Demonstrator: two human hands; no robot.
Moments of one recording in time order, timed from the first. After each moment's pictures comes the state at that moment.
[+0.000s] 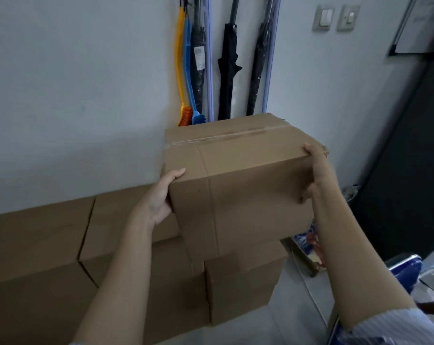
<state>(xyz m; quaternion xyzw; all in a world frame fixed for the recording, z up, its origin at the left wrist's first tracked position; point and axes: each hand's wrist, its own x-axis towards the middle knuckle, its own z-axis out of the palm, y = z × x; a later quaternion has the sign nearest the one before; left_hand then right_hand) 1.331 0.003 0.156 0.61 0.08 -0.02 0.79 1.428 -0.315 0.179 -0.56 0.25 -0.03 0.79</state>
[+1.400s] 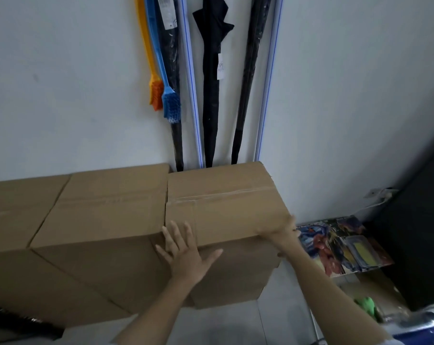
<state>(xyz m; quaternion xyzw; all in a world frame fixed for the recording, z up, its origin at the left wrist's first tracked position) 1.400 -0.164 -0.060 0.95 0.28 -0.06 0.16 1.540 -0.380 -0.046 -0.84 0.18 0.23 0.45</state>
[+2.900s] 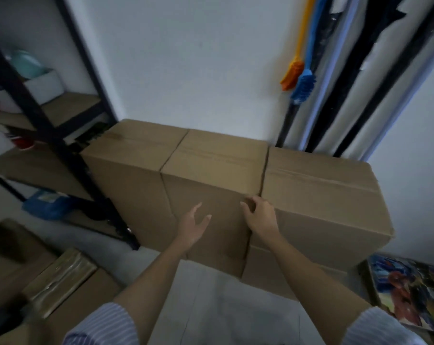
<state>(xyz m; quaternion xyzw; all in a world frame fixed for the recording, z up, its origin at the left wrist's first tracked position) 1.218 -0.018 -0.034 0.80 0.39 0.12 0.44 1.369 -0.157 -0.008 -0.87 -0.32 0.10 0.37</state>
